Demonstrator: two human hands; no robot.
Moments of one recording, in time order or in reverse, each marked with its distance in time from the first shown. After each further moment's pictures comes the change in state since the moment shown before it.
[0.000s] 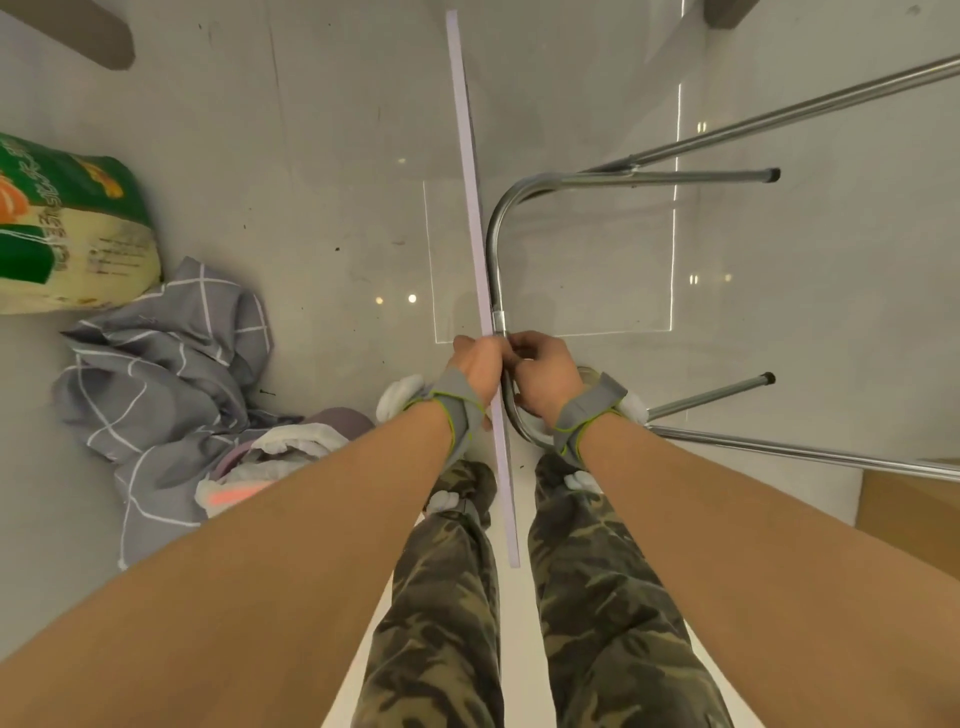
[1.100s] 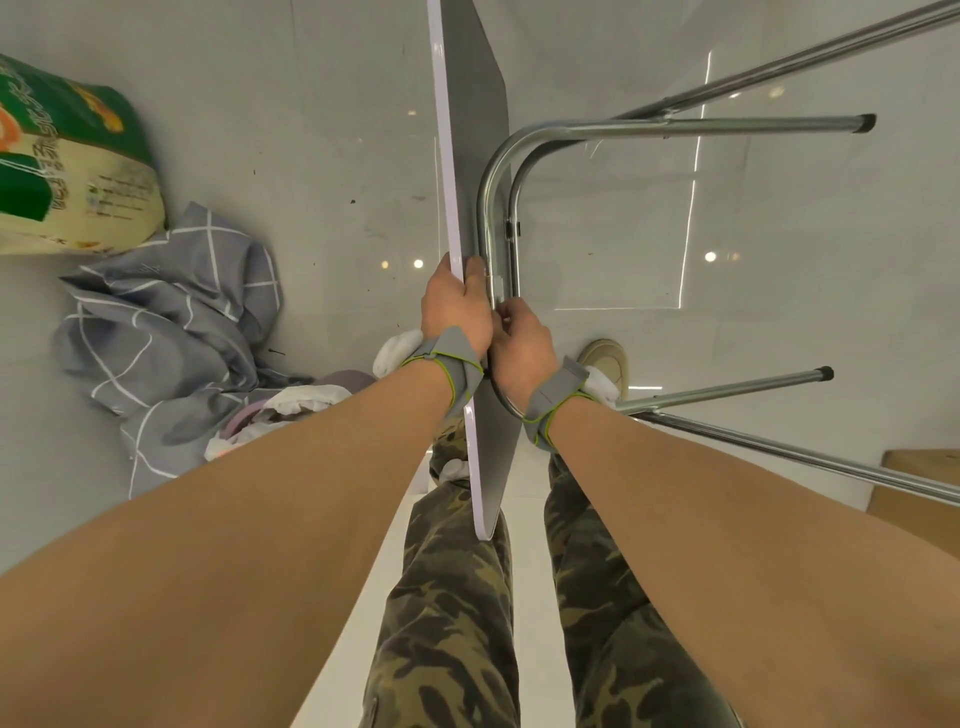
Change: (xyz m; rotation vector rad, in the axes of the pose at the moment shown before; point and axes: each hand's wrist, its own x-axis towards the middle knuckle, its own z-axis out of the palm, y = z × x) left_hand 0.034 -0.007 -0.033 0.036 0.295 0.462; right_hand -0.012 -0.005 0.053 -0.164 0.058 -0.182
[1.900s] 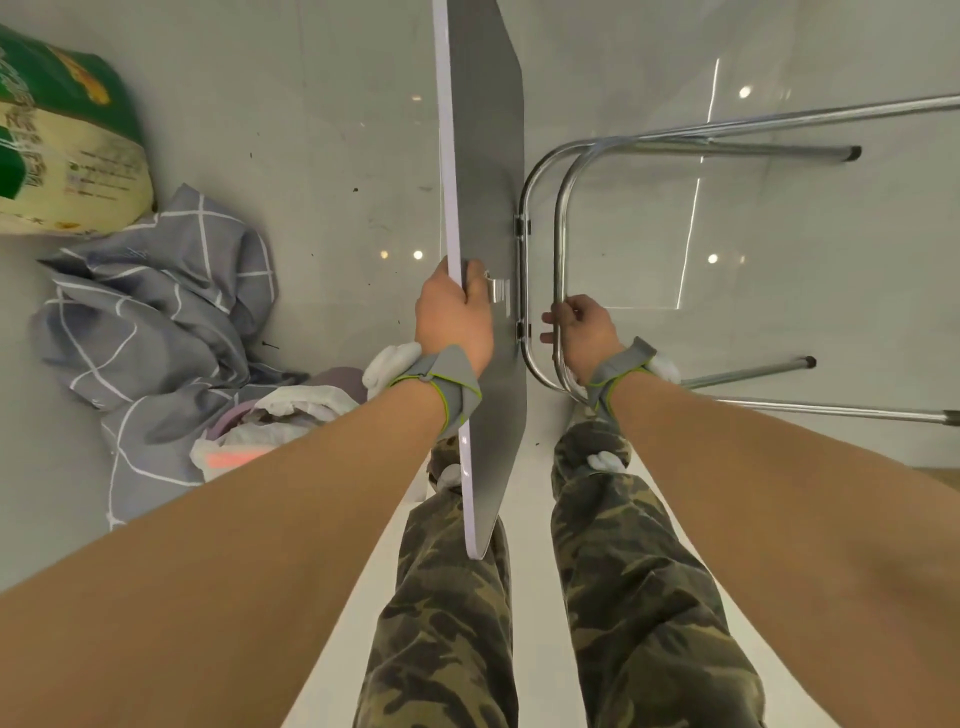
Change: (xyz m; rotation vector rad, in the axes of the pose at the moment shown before) left_hand 0.005 -0.005 -0.010 0.080 0.046 0.005; right_hand 0.082 0.060 -0.025 0.133 -0.019 0.176
